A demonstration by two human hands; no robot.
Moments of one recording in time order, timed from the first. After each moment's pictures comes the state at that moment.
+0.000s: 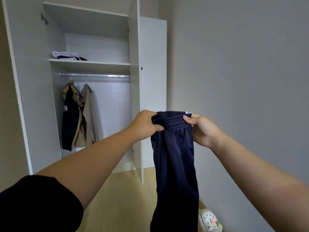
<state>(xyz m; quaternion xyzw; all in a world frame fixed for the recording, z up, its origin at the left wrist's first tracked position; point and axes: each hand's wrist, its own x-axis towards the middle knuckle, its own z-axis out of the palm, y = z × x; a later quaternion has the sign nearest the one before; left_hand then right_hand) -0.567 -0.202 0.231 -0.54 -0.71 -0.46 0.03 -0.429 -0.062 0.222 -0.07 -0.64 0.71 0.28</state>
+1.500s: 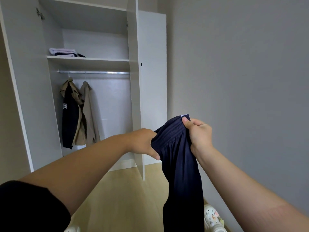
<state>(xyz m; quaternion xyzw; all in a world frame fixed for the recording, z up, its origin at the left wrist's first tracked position) -0.573 -0.219 0.206 -0.59 -0.80 -0.12 -0.05 -0.457 -0.083 0.183 -0.15 -0.53 0.66 0.51</state>
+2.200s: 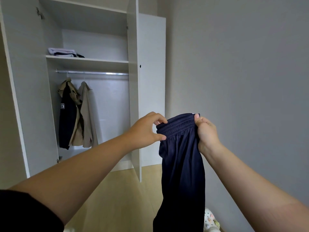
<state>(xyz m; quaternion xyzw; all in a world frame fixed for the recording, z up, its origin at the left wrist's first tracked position) -0.559 -0.213 0.212 -0.61 -0.68 -0.40 0.08 -0.435 -0.071 0.199 -0.14 -0.50 0.70 0.49</state>
